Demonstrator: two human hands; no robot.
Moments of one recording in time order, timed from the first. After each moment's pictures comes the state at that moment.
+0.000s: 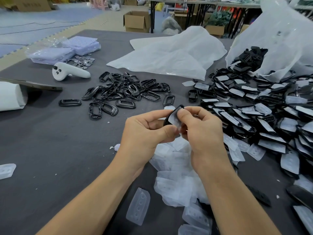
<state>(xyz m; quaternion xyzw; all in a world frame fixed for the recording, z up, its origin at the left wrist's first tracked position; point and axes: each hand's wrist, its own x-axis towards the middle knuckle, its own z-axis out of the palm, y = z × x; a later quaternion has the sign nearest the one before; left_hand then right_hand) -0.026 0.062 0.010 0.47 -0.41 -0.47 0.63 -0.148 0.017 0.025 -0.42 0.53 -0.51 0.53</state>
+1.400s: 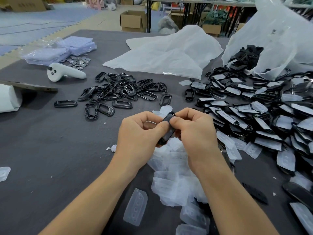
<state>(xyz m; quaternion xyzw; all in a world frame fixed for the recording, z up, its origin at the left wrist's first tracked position) -0.027 0.059 0.008 0.57 -0.41 -0.40 0.59 -0.148 0.015 0.019 -0.53 0.51 -0.46 0.50</state>
